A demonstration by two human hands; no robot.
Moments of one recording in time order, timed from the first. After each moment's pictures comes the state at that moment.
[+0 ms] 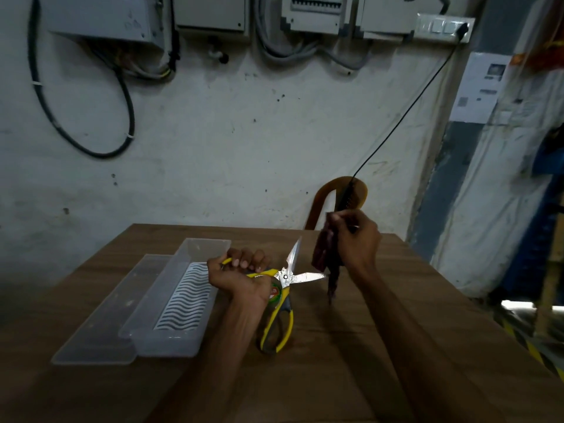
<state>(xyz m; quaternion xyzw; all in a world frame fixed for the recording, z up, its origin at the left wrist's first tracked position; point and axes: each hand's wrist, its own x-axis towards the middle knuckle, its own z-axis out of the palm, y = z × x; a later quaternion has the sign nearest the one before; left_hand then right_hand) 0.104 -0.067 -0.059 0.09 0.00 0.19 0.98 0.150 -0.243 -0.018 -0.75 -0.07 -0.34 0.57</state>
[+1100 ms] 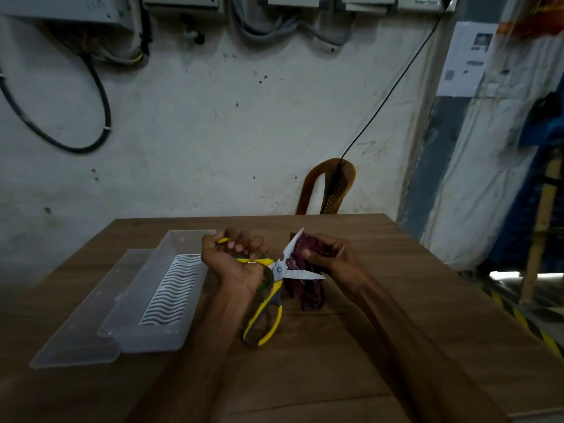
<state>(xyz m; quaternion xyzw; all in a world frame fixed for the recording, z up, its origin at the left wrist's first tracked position) 0.108 -0.074 -0.057 0.19 -0.04 0.13 0.97 0.128 -0.268 -0.072 -0.67 -0.22 0.00 0.71</state>
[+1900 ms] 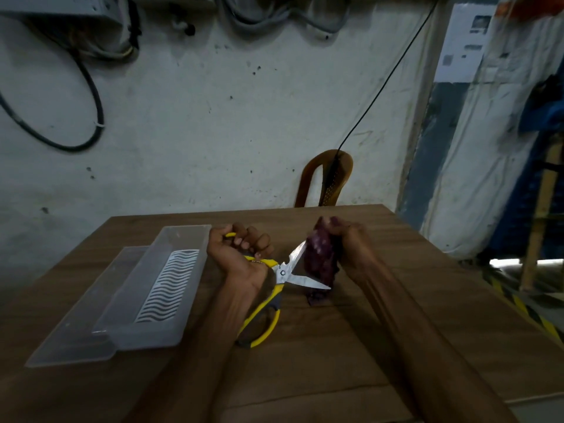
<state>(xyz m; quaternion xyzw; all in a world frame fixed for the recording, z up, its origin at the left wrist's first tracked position) 0.104 -0.089 -0.057 0.25 -0.03 0.11 0.96 0.127 -0.275 -0.045 -0.58 0.02 0.00 0.81</state>
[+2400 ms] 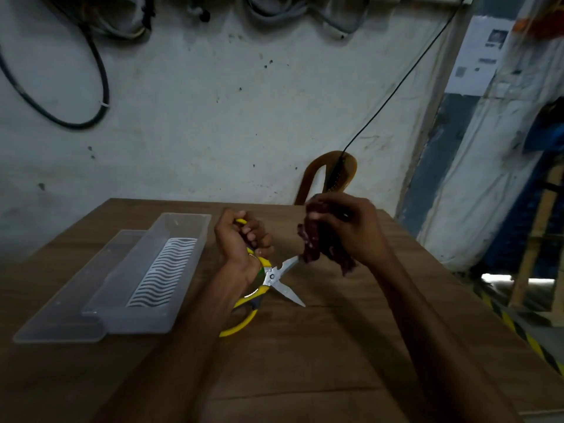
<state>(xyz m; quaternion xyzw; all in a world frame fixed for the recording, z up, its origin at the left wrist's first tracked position) 0.106 -0.087 -0.050 0.34 -0.01 0.05 0.94 0.116 -0.288 -0.010 -0.79 -0.31 -0.23 0.47</state>
